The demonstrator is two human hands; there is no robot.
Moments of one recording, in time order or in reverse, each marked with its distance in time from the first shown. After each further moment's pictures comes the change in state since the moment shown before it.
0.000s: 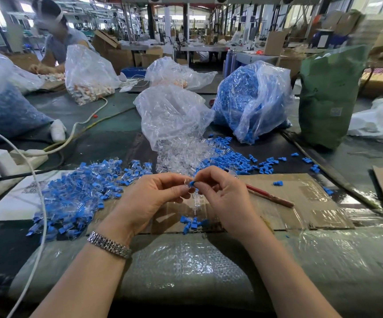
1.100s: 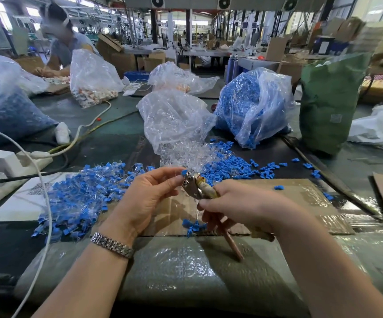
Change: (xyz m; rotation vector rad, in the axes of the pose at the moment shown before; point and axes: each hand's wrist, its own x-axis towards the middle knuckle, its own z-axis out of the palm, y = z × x) left_hand 0.006 -0.001 -0.001 -0.237 0.130 0.121; right_hand 0.020 -0.061 -0.038 -0.160 -0.628 0.588
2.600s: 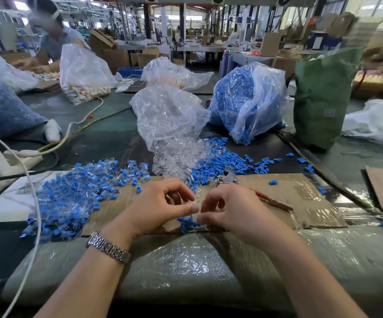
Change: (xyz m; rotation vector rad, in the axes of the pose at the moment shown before) left_hand -0.011 -0.004 0.015 0.830 -0.209 0.112; right_hand 0.001 0.035 0.022 -0.235 0.361 -0.116
